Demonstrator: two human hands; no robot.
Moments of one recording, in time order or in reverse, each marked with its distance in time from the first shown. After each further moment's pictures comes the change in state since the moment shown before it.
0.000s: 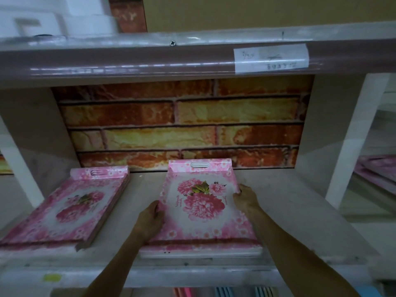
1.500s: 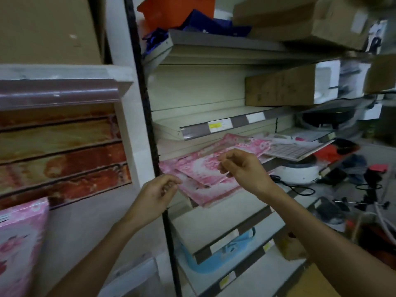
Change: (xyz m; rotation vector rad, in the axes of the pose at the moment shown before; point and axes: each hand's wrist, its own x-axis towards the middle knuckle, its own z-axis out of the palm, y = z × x) left_hand -0.123 0.428 0.274 -0.271 -0.314 1.003; right_hand -0.171 0.196 -0.474 0.270 0.419 -0.236
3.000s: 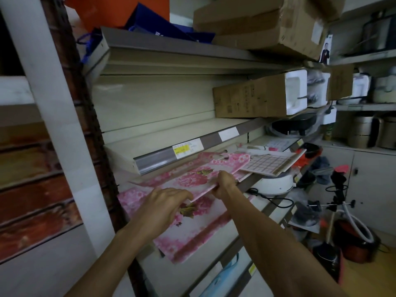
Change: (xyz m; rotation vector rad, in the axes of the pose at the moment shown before) left_hand 0.135 -0.010 0.088 0.467 -0.172 0.546; right_hand 0.166 0.140 -0.015 0.715 0.601 0.740
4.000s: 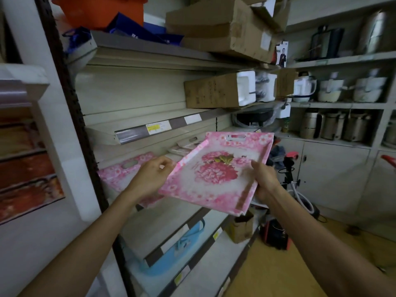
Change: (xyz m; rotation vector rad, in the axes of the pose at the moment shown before) left_hand -0.002 0.108 -0.052 -0.543 -0.001 -0.521; right_hand -0.195 -0.054 -0.206 -0.057 0.045 -0.246
